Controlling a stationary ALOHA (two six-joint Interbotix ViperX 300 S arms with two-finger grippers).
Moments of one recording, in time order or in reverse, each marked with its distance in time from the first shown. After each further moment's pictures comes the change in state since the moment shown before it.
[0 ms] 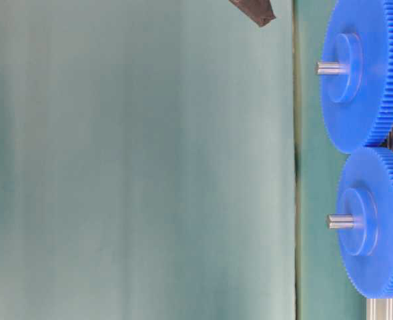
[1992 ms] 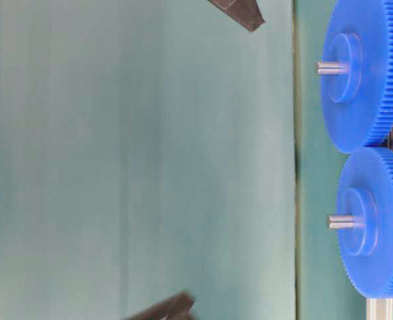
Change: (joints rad) left arm -0.003 0.330 -0.213 0.000 -0.026 0.008; right arm 0.000 -0.021 -0.078 0.000 0.175 -0.002
